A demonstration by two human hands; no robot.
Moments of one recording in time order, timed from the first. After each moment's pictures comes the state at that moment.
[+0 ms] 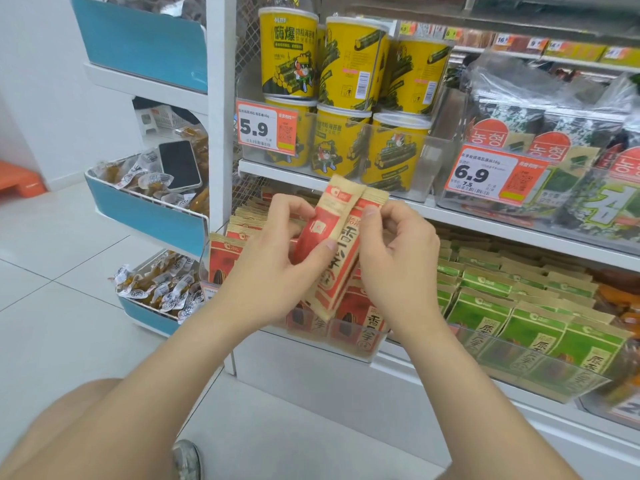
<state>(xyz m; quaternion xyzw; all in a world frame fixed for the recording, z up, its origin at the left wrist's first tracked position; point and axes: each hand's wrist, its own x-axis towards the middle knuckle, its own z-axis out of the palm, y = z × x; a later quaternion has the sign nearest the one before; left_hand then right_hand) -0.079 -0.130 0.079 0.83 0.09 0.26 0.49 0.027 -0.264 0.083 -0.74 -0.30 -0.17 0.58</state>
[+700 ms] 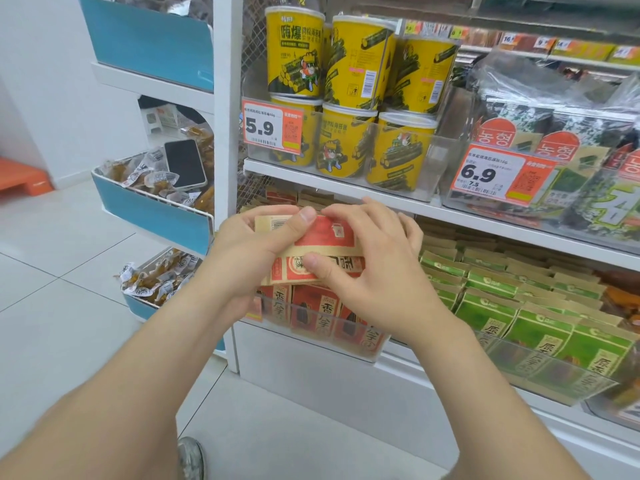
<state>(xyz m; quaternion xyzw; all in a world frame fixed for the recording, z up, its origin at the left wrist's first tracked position) -0.079 -0.115 0.092 0.60 0.20 0.24 0.74 0.024 -0.275 0.081 -0.81 -0.47 -0.14 0.32</state>
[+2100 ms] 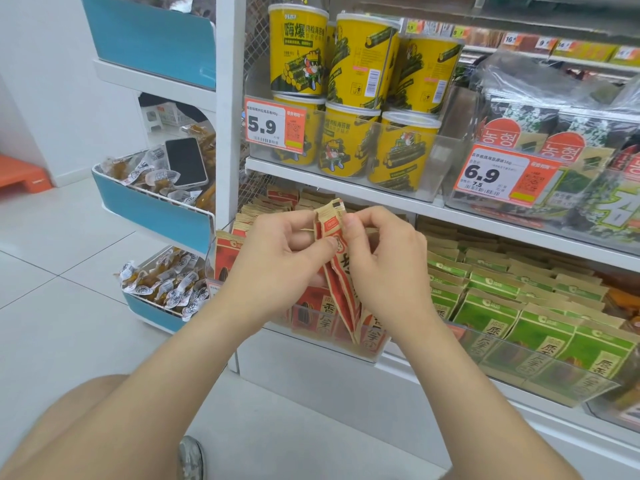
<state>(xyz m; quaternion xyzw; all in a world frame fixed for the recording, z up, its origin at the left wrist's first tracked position) -0.085 -0.141 0.095 0.73 0.09 0.23 0.64 0.024 -0.259 0.079 -0.79 -0.35 -0.17 0.47</state>
